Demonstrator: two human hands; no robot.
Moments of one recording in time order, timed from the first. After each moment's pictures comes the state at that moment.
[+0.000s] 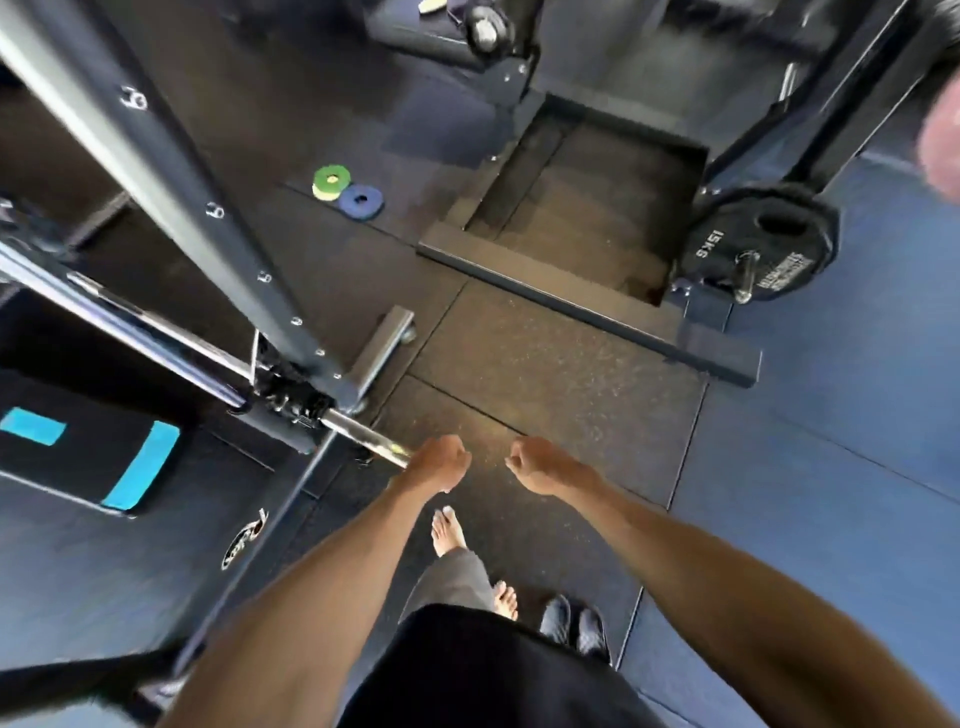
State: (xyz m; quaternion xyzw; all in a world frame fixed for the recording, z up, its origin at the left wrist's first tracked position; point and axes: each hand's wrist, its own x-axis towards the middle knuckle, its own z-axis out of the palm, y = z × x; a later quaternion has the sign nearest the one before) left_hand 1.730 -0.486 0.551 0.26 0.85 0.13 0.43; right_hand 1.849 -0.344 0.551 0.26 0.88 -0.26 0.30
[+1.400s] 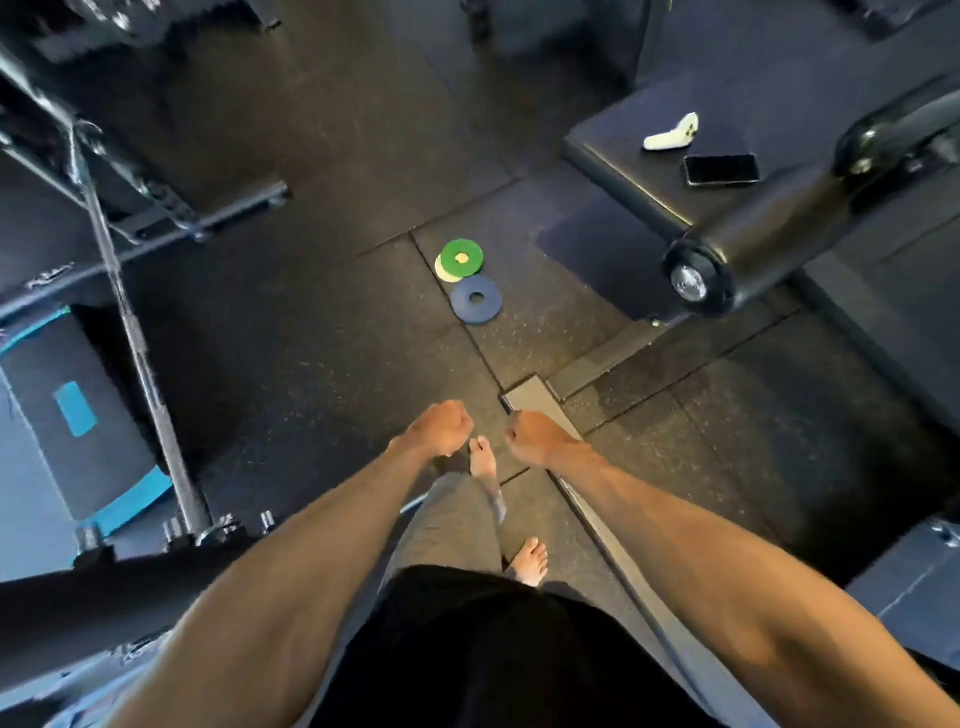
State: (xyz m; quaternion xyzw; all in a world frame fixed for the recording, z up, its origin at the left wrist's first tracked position) left_hand 1.101 -0.085 0.556 -0.01 0.89 0.22 0.41; right_hand 1.133 0.083 0.516 0.03 0.89 -0.22 0.40
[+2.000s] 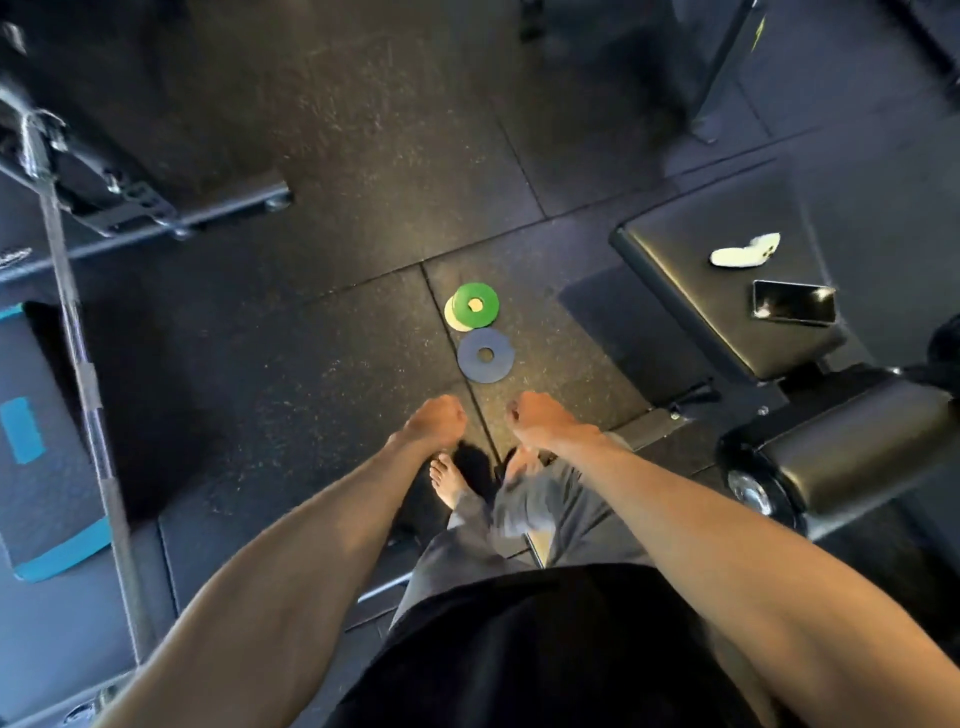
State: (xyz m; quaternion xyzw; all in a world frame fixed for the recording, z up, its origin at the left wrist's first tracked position) left_hand 0.801 -0.082 0.513 -0.09 0.85 0.28 0.43; right_hand 0.799 0.091 0.521 0.01 0.90 -0.17 0.41
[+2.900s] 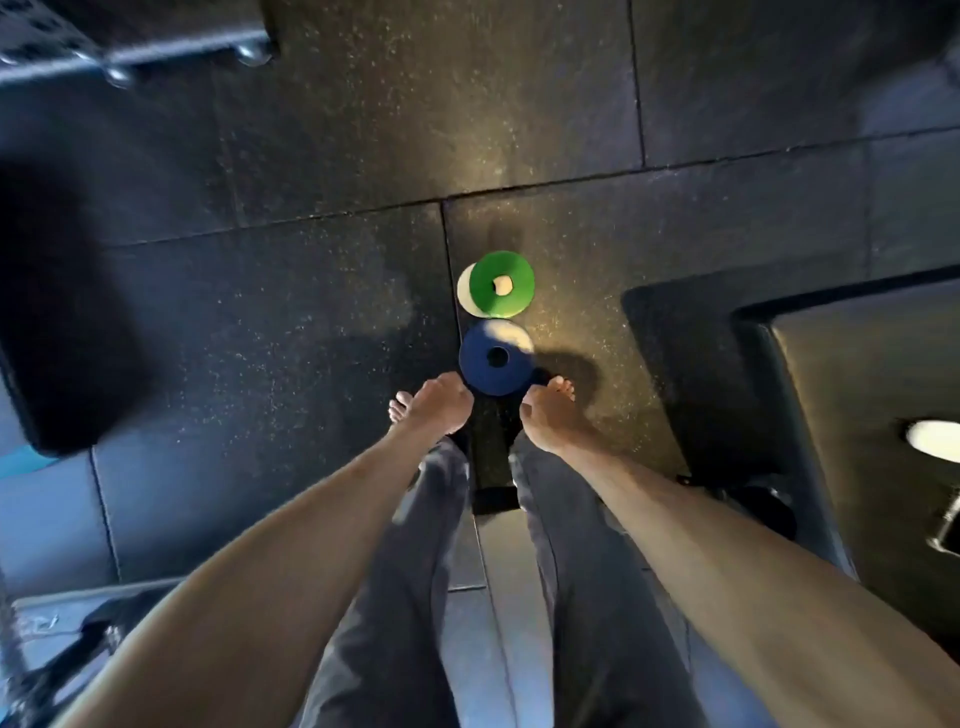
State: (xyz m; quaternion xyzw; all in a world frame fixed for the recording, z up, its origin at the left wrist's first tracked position) left_hand 0.578 -0.038 0.211 -0.31 0.79 0.25 0.46; right_hand 0.577 0.161 0.108 0.08 0.85 -0.10 0.52
